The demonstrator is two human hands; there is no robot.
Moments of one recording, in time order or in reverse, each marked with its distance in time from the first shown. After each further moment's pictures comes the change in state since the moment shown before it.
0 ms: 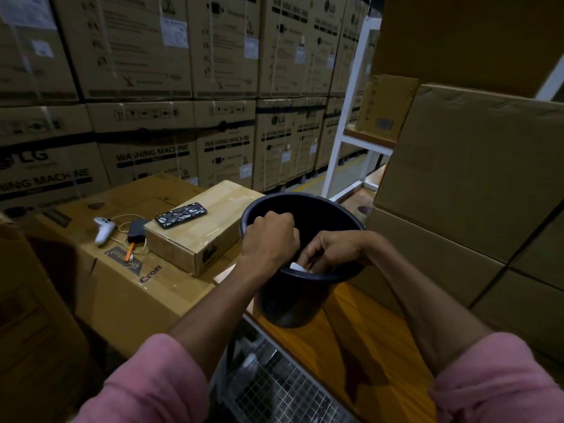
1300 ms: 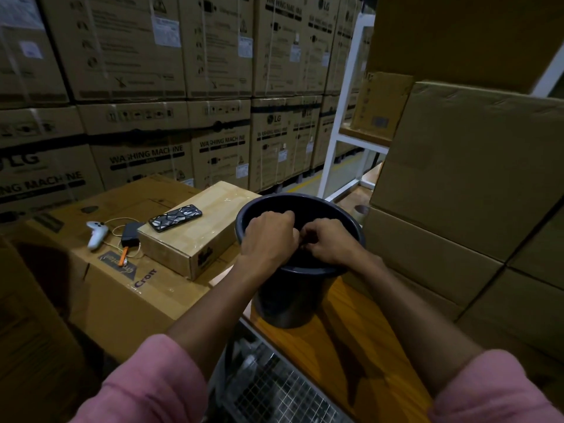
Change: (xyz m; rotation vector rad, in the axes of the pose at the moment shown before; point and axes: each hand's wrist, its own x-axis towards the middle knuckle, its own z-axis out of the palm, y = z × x) left_hand 0.014 0.001 0.010 -0.026 -0.006 0.052; right_hand 0.022 0.014 0.009 -0.377 0.708 0.030
